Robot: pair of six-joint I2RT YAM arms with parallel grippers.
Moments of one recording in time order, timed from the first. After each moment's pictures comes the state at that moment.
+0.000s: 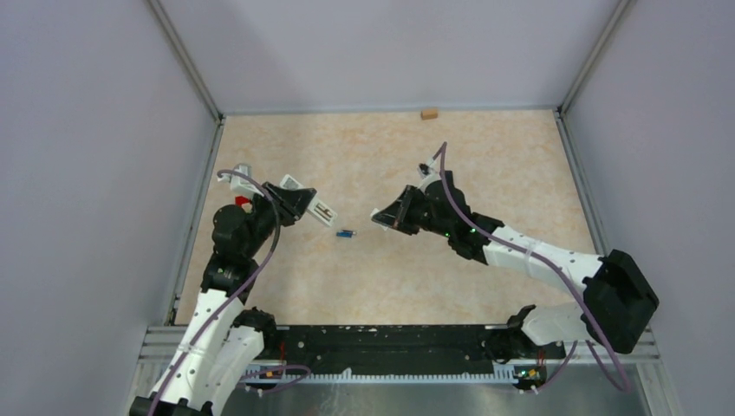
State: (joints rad) left arm -0.18 0.65 0.55 0.09 0.31 -0.82; right arm 0.85 1.30 0.84 0.12 -0.11 1.07
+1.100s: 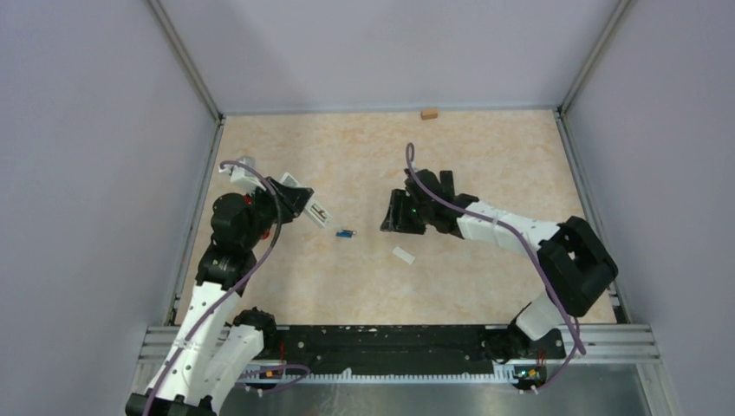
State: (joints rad) left arm -0.18 0.71 0.66 -0.09 0.32 -0.69; right arm 0.72 1.53 0.93 -0.24 -0.09 0.75
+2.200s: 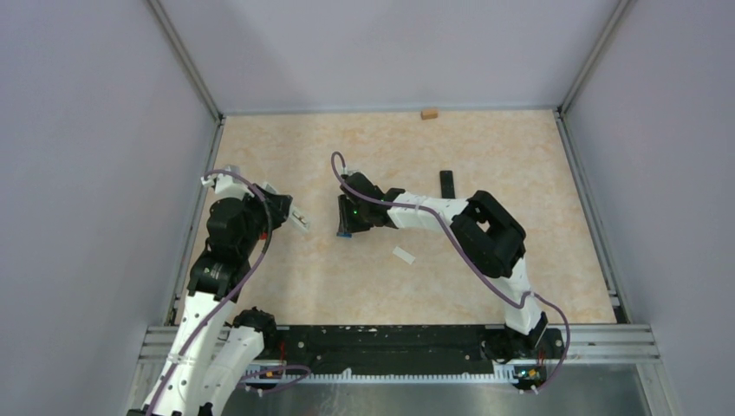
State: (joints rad) left arm -0.18 0.64 0.72 -0.36 -0.02 -0.65; right arm 0.92 2.10 1.49 -0.24 -0.01 0.64
